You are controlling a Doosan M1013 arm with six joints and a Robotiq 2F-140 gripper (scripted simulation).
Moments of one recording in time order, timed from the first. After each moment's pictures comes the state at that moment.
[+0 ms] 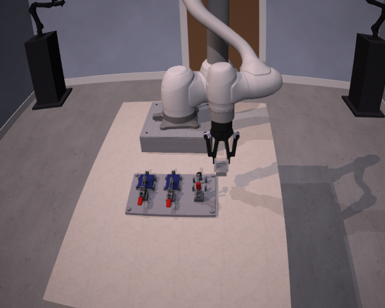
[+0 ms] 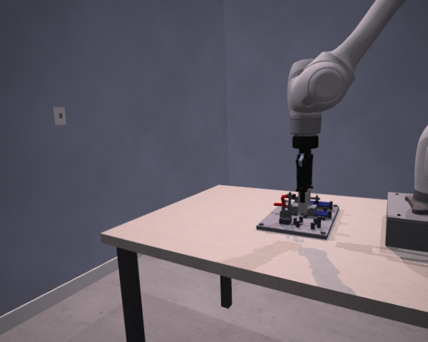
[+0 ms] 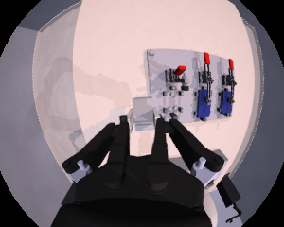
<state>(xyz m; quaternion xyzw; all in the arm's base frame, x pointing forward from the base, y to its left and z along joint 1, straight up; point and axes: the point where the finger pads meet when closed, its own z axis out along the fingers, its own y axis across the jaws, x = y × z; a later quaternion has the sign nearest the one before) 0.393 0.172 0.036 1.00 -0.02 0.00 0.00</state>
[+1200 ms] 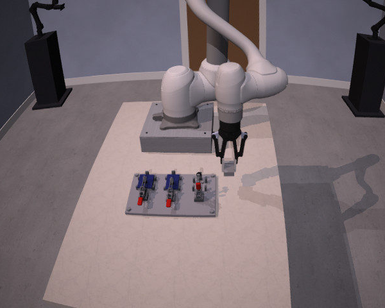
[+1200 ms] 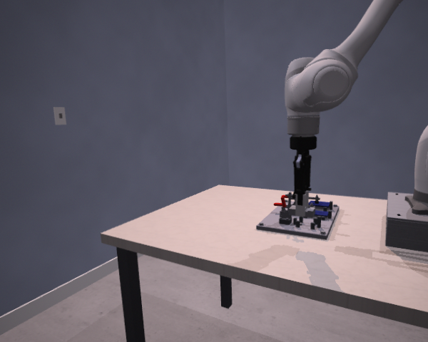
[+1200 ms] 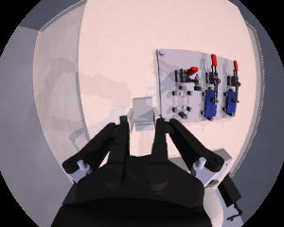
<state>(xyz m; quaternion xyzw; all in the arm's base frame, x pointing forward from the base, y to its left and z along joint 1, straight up) 0.394 0.202 0.036 1.00 -0.02 0.00 0.00</state>
